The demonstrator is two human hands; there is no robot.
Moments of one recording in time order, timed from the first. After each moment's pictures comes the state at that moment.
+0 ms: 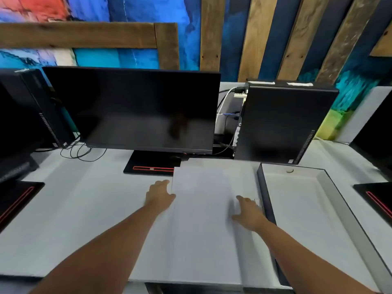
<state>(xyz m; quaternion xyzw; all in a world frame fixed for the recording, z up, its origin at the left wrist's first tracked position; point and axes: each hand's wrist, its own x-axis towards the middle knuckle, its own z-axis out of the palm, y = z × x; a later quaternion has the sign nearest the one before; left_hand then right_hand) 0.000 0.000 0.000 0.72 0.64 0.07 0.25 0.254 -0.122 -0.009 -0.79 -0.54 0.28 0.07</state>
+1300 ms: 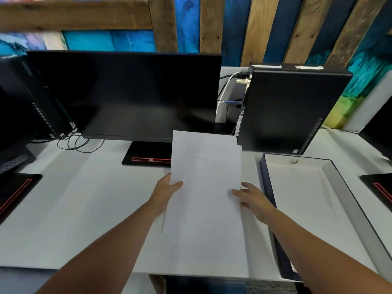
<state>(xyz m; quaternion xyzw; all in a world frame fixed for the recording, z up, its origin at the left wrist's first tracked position) 0.013 -0.012 -0.010 0.49 0.51 0.32 0.64 0.275 -0.114 -0.013 -0.67 -0.28 0.54 0.42</state>
